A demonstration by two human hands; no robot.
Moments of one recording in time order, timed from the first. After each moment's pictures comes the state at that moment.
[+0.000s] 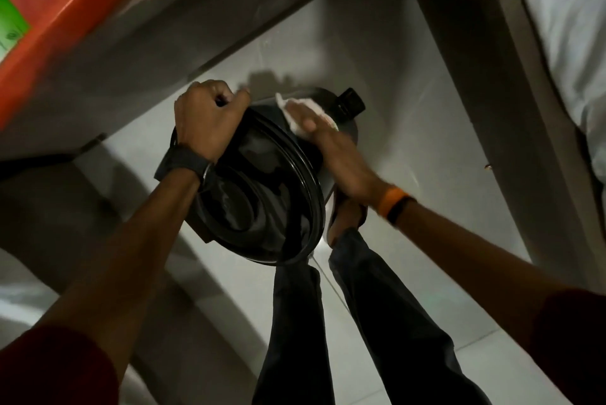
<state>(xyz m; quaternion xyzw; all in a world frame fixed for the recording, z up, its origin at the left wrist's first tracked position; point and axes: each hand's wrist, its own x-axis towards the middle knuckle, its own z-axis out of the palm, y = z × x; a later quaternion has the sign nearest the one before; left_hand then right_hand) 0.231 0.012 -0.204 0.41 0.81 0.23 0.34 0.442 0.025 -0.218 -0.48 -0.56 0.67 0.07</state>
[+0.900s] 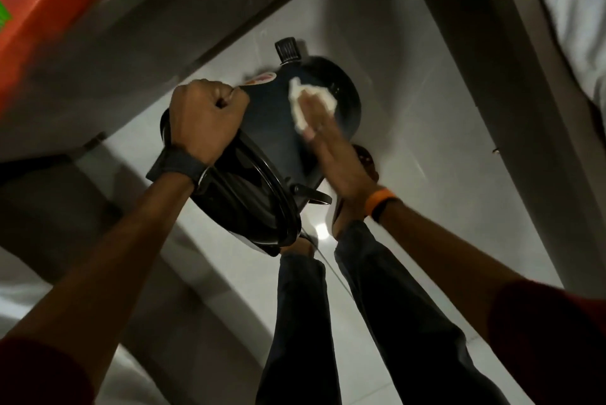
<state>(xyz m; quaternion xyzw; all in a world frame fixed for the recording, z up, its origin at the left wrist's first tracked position) 0.232 0.000 -0.201 0.50 0.78 0.23 0.31 0.451 -0.006 -0.248 -0.48 -0.64 0.60 0.09</state>
